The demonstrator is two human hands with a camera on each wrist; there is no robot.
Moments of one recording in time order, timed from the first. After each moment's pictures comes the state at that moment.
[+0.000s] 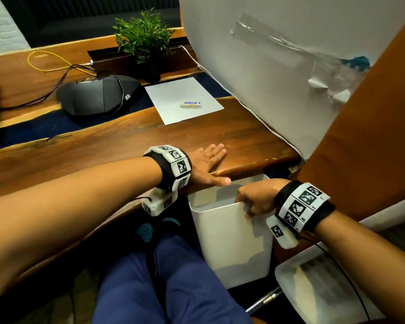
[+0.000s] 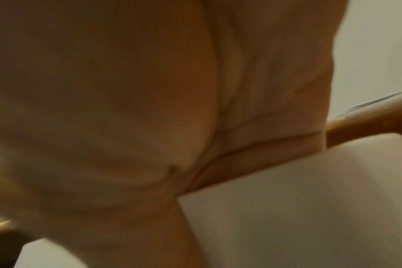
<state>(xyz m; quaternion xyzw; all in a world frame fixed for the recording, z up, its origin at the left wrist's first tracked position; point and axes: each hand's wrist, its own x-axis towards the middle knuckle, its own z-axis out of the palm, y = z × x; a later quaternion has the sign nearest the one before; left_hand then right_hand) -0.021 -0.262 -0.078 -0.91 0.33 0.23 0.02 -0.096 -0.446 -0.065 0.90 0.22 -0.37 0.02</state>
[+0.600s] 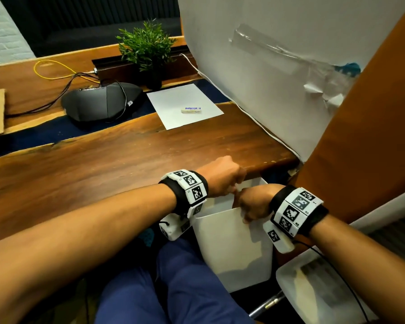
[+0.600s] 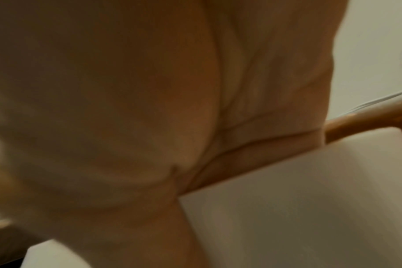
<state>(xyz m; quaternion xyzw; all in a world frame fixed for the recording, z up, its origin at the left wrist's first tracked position) -0.057 -0.295 -0.072 -0.89 0.44 0.02 -0.09 -0.104 -0.437 -0.067 0.91 0.23 -0.35 0.06</state>
